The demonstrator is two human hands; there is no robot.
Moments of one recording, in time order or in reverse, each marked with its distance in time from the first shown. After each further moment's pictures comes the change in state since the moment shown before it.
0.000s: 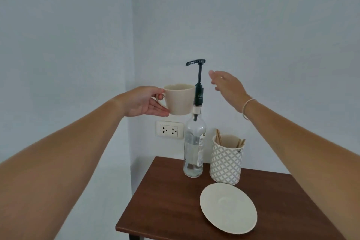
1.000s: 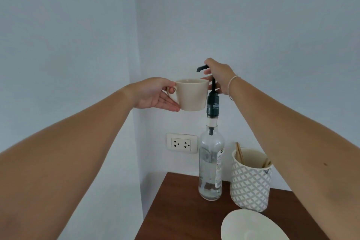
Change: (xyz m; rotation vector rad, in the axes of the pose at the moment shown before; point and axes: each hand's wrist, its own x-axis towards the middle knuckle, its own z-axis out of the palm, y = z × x) left_hand 0.064 0.050 -0.024 0.098 0.076 0.000; right_hand 0.117 -0.033 0.050 0.376 -0.118 0.260
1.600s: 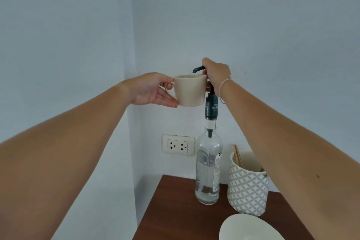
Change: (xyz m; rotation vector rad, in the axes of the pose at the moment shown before) left_hand 0.014 0.004 -0.009 -0.020 -0.027 0.037; right_hand 0.011 0.005 0.017 0.107 0.177 -0.049
